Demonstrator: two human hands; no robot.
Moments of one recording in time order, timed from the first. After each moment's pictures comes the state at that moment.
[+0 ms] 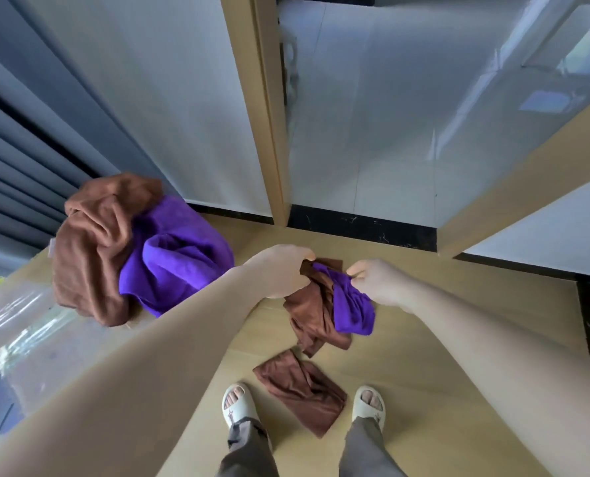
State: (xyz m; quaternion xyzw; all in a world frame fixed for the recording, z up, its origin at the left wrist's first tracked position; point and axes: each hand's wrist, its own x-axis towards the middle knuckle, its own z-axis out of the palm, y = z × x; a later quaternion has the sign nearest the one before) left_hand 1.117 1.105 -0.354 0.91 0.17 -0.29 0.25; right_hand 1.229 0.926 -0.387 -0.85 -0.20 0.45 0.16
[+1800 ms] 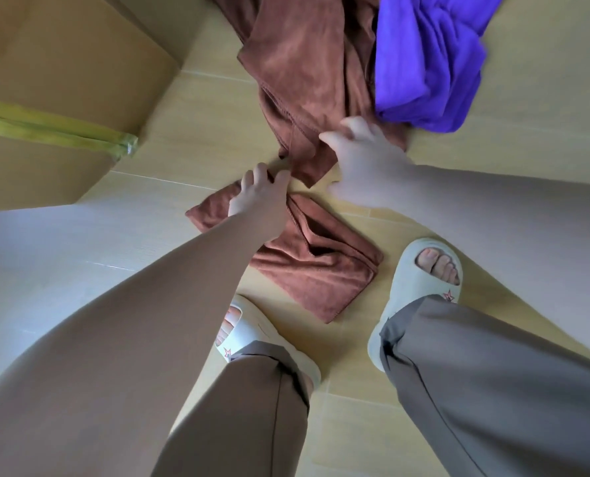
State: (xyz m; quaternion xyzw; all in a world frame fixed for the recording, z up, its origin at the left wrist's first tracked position) left_hand 0.973 0.970 -1.038 0.85 0.29 -0.40 0.17; right_hand 1.121 0.864 -1.009 -0.85 -0.39 0.36 0.02
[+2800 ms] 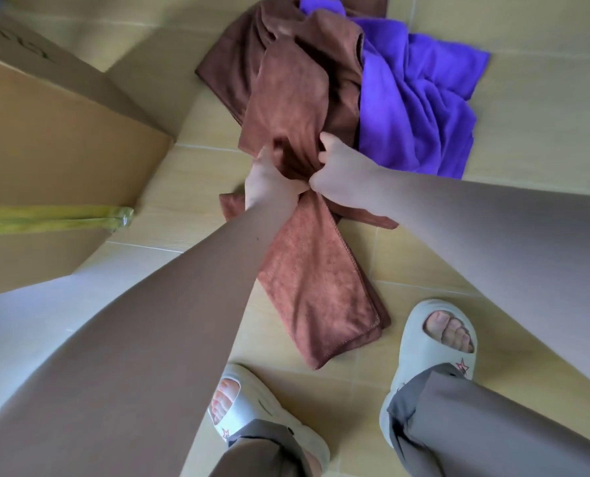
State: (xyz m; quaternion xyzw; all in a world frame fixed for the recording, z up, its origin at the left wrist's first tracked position) left_hand 1.086 1.014 -1.064 0.70 0.54 -0.11 0.46; right_hand 1.184 0.922 -1.034 -0.80 -0.17 0.54 0.22
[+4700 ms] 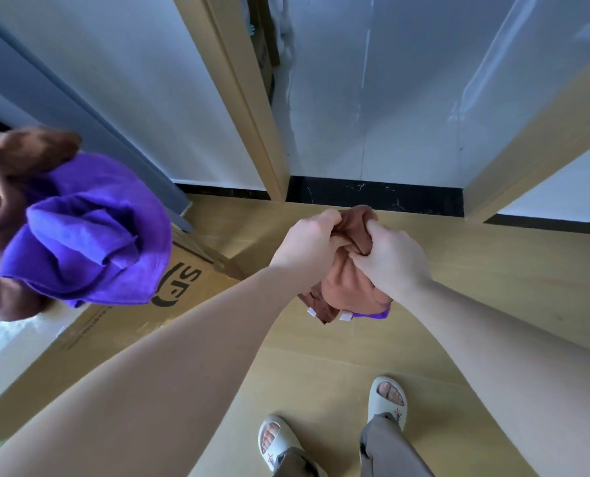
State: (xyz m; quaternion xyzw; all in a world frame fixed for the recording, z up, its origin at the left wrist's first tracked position) left_hand 1.170 1.008 -0.494 0.89 0.24 -0.06 0.38; right_hand 1.249 0.874 -0.534 -0.92 -0.30 0.18 0.20
